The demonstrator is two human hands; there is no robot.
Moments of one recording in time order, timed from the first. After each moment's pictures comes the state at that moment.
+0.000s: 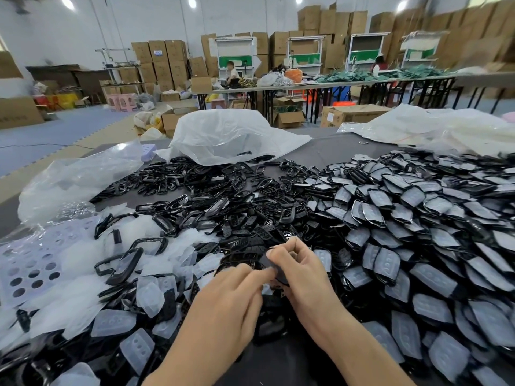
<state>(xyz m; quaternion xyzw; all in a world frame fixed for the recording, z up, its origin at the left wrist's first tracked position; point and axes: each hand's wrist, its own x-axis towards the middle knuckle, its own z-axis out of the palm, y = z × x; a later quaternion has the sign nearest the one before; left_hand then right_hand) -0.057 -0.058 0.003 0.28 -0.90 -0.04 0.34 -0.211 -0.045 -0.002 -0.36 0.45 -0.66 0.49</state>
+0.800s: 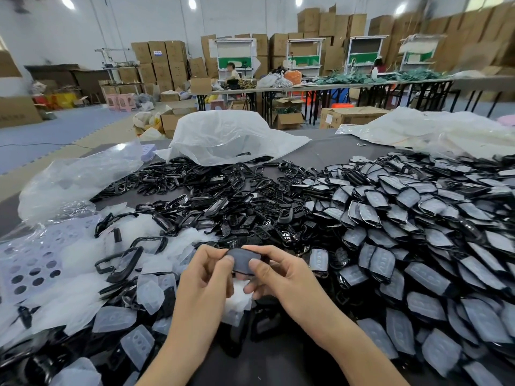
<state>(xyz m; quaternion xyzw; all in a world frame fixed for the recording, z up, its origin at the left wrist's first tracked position) -0.056 -0.069 0.006 0.40 -0.62 -0.45 0.50 -0.205 -0.034 0.002 -0.49 0.44 -0.59 0.48</state>
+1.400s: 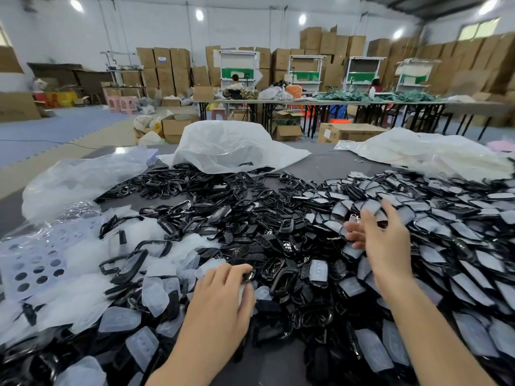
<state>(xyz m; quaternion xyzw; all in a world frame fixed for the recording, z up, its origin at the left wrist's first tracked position) -0.054 -0.067 -0.016 0.41 -0.85 -0.06 0.32 -0.330 -0.041 0.039 -0.31 0.62 -0.70 0.18</state>
